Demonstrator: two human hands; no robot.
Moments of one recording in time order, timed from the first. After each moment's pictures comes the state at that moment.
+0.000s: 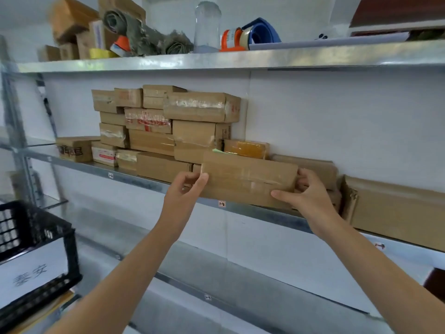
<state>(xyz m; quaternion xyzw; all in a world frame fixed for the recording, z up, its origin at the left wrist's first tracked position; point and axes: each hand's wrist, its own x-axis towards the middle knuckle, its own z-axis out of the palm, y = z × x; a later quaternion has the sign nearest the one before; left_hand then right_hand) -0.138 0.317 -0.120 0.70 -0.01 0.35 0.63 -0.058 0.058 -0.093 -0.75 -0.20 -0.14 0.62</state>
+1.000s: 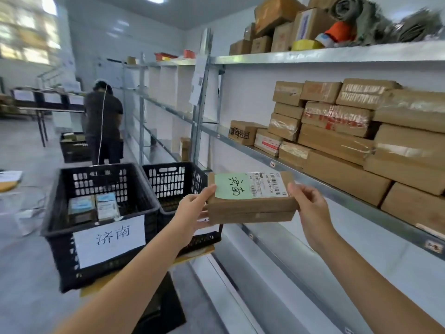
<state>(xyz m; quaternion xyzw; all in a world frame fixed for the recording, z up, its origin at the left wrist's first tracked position) -0.351 0.632 -0.201 0.49 0.32 0.32 0.75 -0.165 0.452 -0.158 -0.66 -0.27 0.13 0.69</state>
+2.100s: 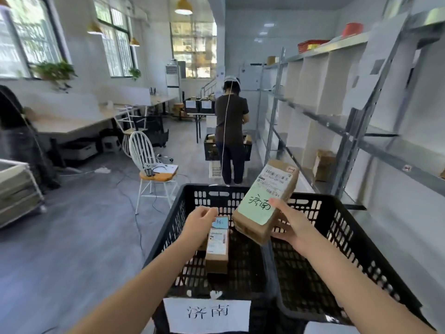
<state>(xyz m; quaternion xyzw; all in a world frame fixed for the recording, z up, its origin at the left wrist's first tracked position) -0.453 0.990 -0.253 0.52 0.59 0.44 0.43 -0.210 0.983 -0.241 -0.50 -0.36 0.59 0.53</state>
